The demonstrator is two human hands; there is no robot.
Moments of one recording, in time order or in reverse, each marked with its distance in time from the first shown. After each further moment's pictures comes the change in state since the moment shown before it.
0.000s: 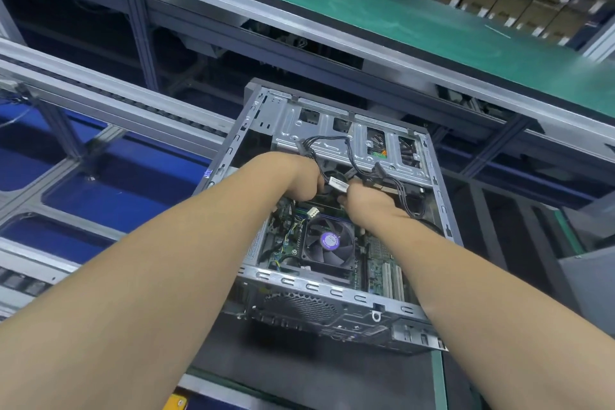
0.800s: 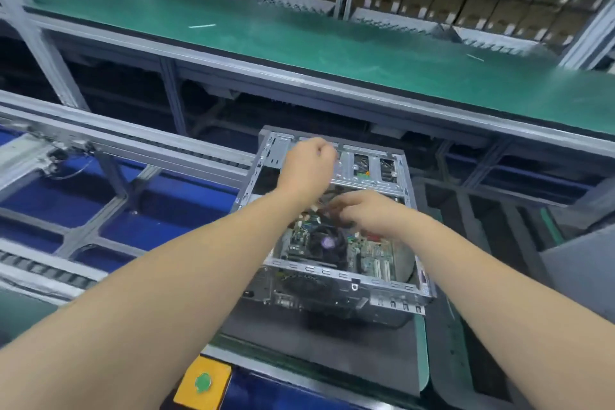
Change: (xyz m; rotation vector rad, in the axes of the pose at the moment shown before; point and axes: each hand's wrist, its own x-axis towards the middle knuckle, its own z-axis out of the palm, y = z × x) left_hand -0.108 0.073 -0.035 -0.764 0.824 -0.019; right_hand -0.140 -0.013 -0.110 0.741 -0.254 -0.175
